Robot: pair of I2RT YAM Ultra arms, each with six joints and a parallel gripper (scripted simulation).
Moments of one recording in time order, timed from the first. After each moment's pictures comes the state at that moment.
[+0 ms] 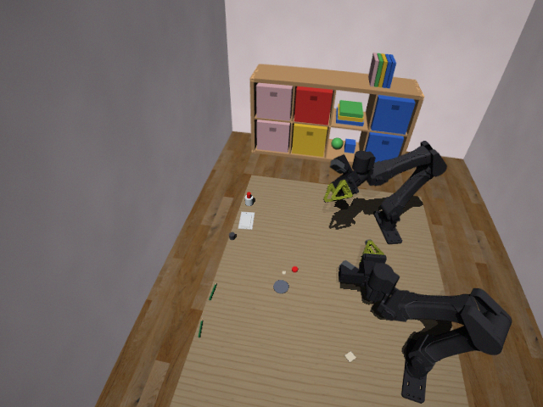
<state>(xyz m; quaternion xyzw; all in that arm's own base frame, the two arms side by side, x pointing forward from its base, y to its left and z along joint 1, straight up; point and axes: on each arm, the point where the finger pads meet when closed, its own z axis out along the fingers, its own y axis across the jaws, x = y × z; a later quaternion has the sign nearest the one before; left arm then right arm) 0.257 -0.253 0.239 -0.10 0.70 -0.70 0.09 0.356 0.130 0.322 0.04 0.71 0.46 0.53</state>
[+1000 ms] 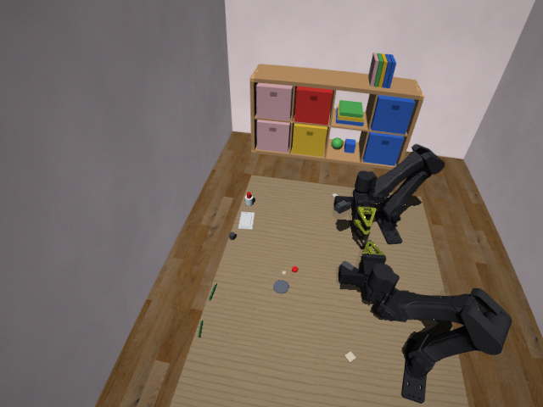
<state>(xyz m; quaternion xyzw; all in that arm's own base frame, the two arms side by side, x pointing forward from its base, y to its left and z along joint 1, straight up) 0.258 -0.252 0.239 -0.10 0.70 -0.70 0.10 0.228 0.213 0.245 0.07 0.70 0.71 0.06</state>
